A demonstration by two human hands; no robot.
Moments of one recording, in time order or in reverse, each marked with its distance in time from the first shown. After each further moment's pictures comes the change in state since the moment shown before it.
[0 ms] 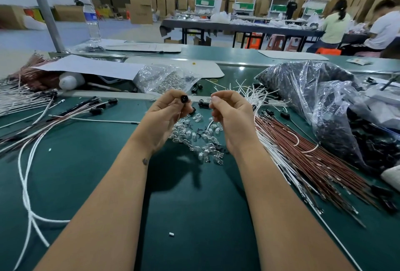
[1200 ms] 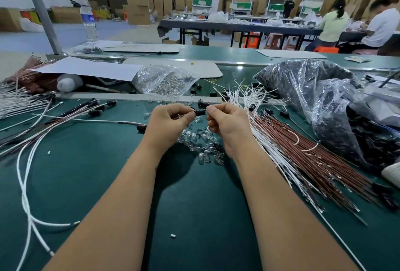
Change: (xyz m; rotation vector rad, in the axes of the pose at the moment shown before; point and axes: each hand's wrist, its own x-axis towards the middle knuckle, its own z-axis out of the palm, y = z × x) left_hand -0.002 -0.013 0.006 0.671 0.156 0.116; right_hand 0.004 0.014 0.002 -0.094 0.056 0.163
